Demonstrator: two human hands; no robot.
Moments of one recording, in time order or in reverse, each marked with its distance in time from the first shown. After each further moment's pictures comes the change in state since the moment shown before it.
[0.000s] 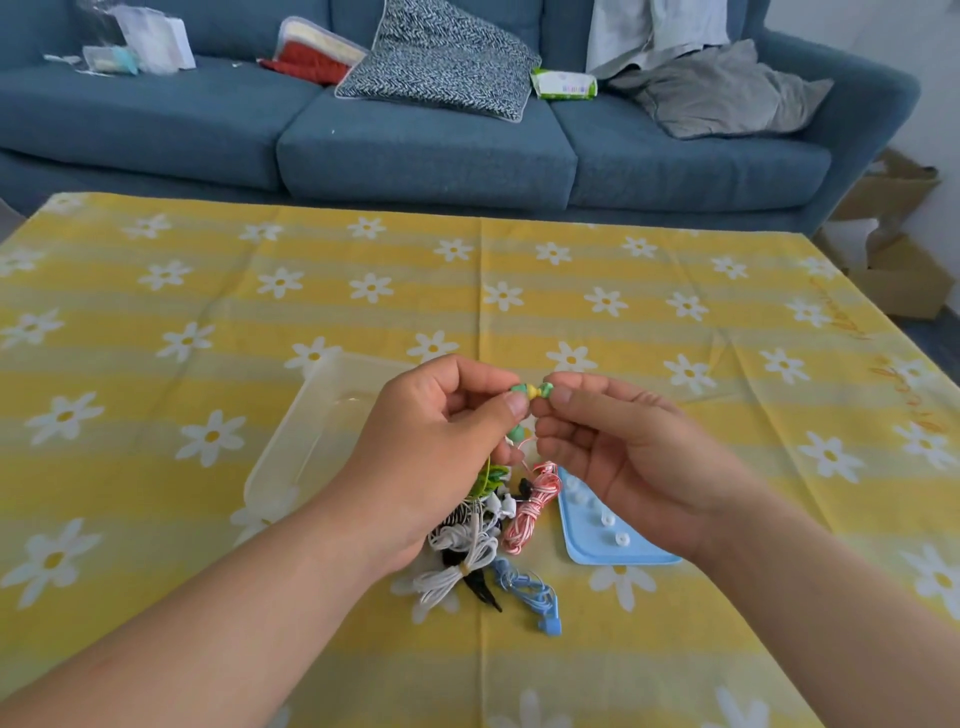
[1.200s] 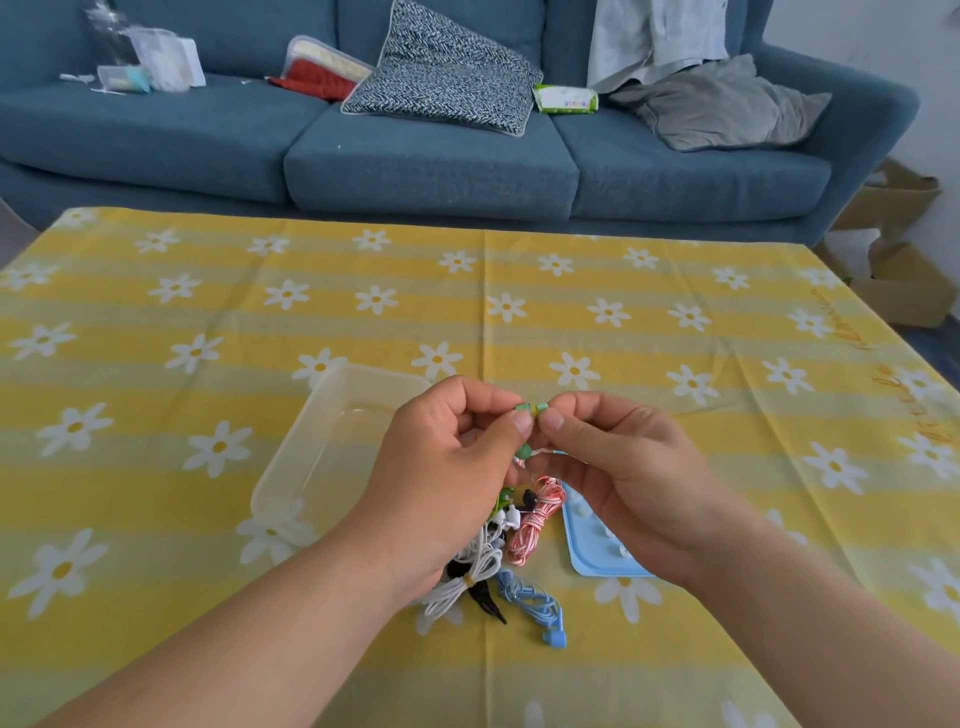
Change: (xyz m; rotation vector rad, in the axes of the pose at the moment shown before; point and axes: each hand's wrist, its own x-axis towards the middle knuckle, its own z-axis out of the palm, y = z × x) left_hand -0.005 -0.009 0.006 0.006 0.040 0.038; right_hand 0.000 0.014 -0.002 -0.149 -0.058 -0.140
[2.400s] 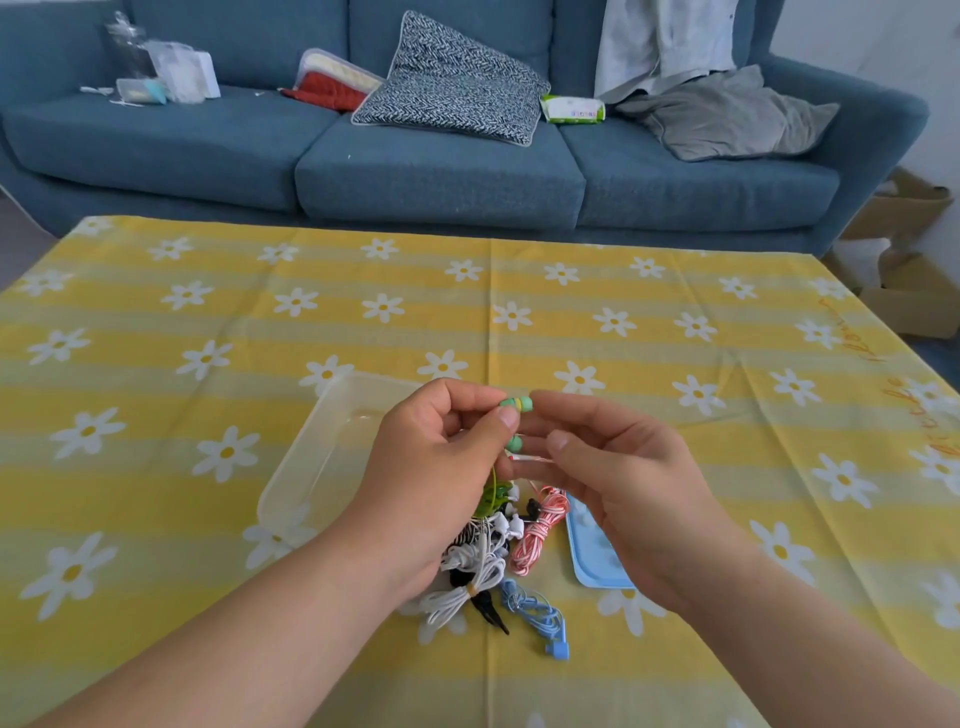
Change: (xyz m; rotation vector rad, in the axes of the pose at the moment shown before) left_hand 0.006 0.000 -0.004 -0.088 0.053 -0.023; right_hand -0.006 0.006 0.009 -0.047 0.085 -0.094
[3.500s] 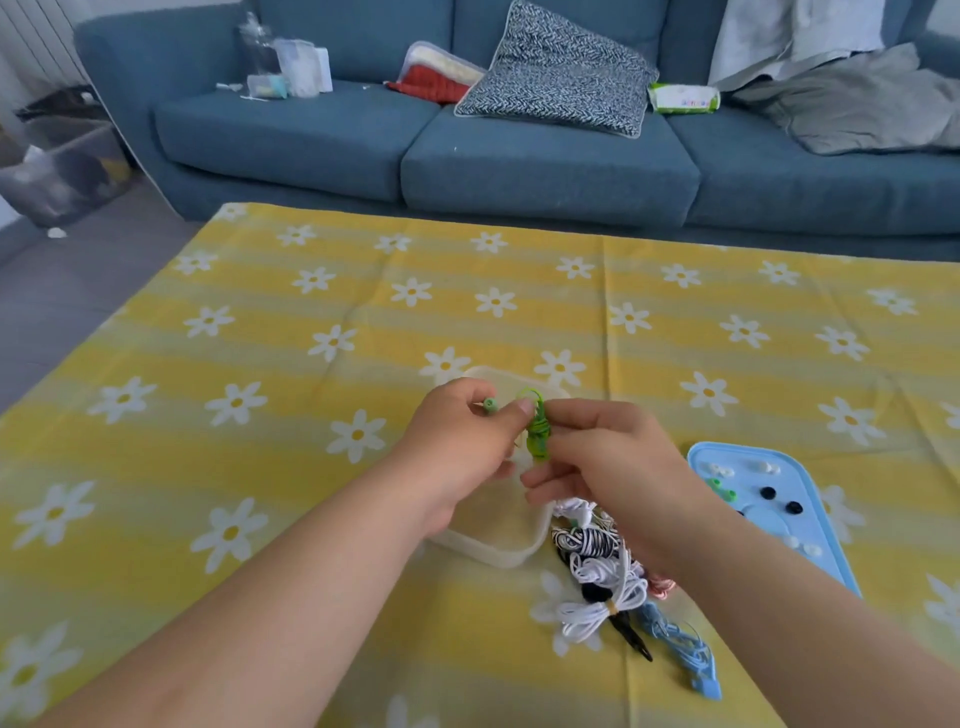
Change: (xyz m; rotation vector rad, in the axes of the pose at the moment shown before) left_hand 0.044 0.003 -0.096 0.303 0.118 -0.276; right_hand 0.051 0.036 0.096 -0.409 -0.047 0.258
